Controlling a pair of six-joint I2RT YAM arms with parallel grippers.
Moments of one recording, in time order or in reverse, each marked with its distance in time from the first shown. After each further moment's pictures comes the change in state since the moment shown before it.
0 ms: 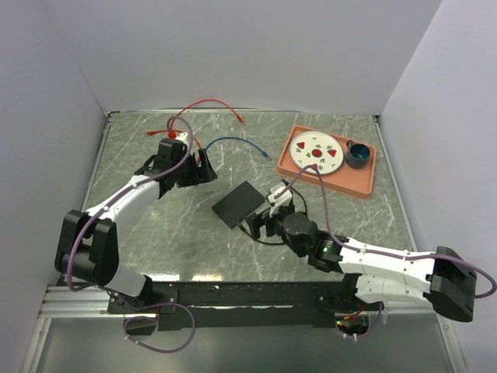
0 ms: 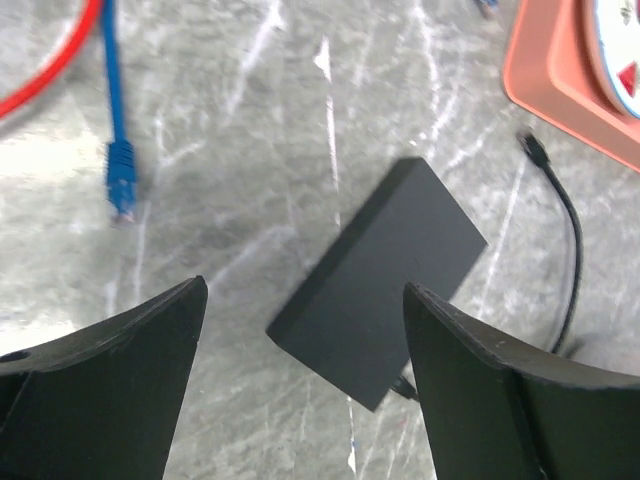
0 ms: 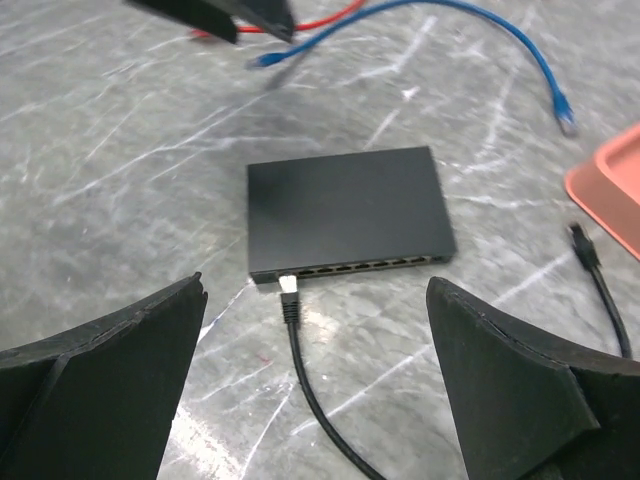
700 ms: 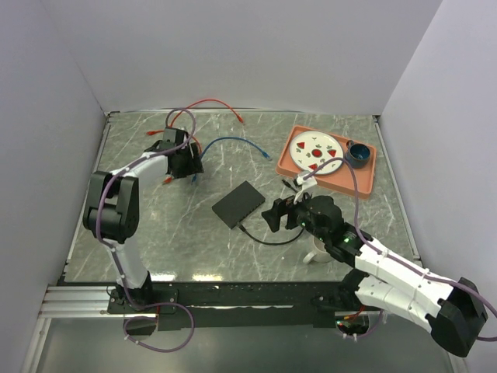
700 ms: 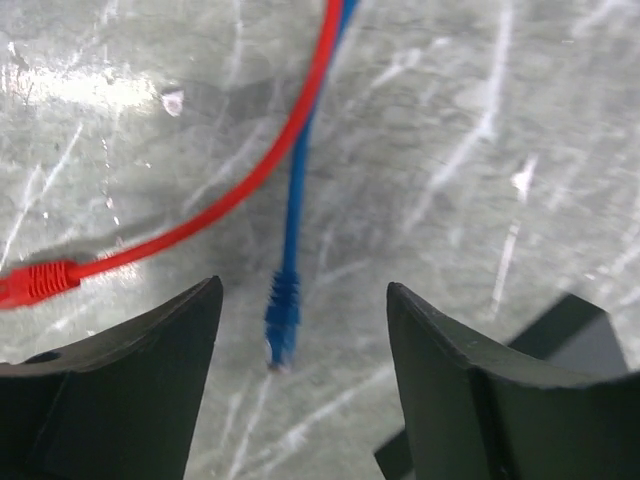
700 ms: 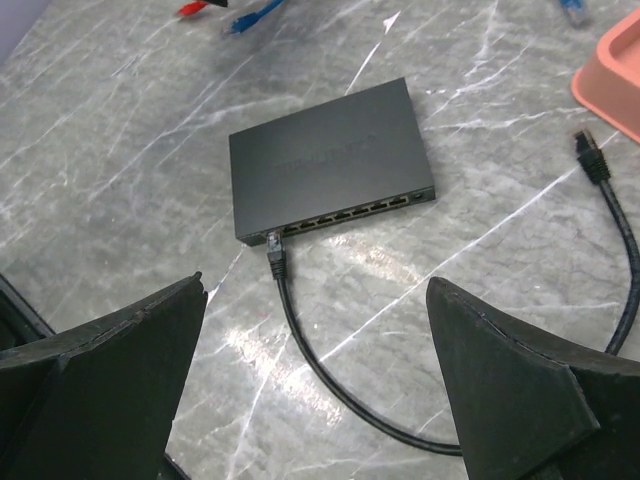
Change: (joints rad) left arm 0.095 0.356 0.253 -0.084 -0.147 0.045; right arm -0.343 -0.170 -0.005 -0.246 -0.392 0.184
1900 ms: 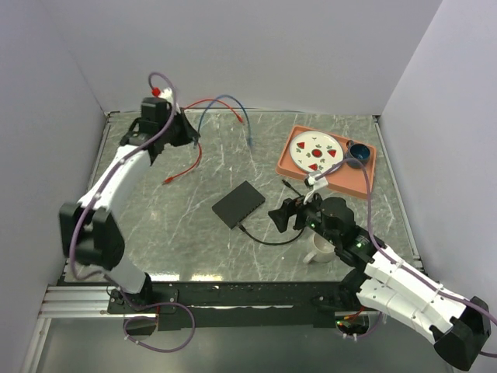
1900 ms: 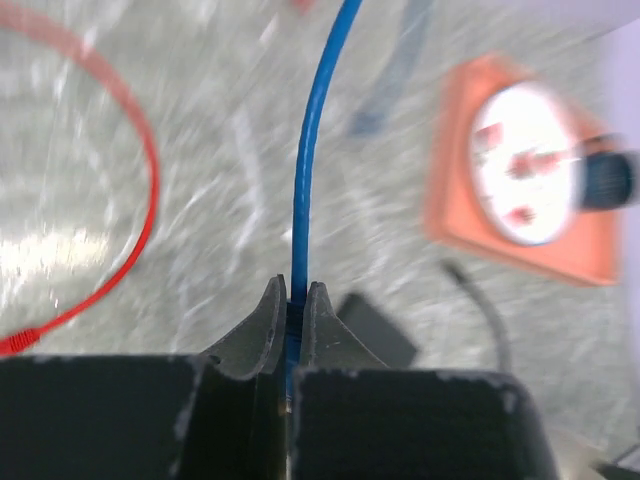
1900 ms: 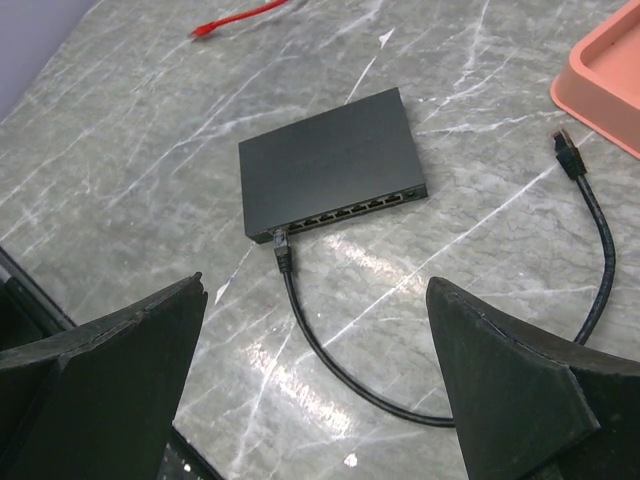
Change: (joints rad) left arm 0.009 -0.182 0.184 -0.056 0.169 -0.007; right arm -0.035 -0.136 0.005 -0.103 -0.022 0.012
